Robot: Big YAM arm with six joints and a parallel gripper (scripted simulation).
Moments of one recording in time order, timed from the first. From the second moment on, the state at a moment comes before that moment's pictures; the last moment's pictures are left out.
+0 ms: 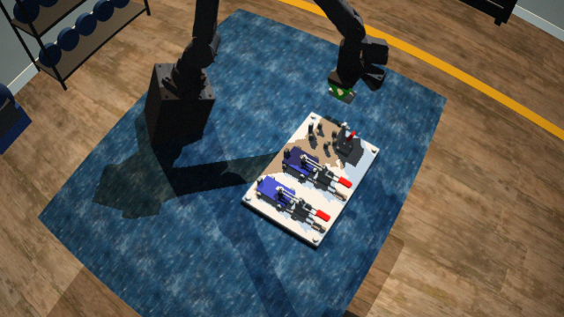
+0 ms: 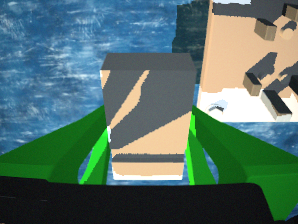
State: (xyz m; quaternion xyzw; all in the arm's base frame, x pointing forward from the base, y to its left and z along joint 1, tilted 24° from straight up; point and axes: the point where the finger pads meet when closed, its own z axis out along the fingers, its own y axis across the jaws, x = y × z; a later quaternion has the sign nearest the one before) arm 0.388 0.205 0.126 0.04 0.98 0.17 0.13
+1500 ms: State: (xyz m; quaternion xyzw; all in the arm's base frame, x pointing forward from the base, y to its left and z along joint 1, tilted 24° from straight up) arm 0.388 0.205 0.126 0.04 0.98 0.17 0.13
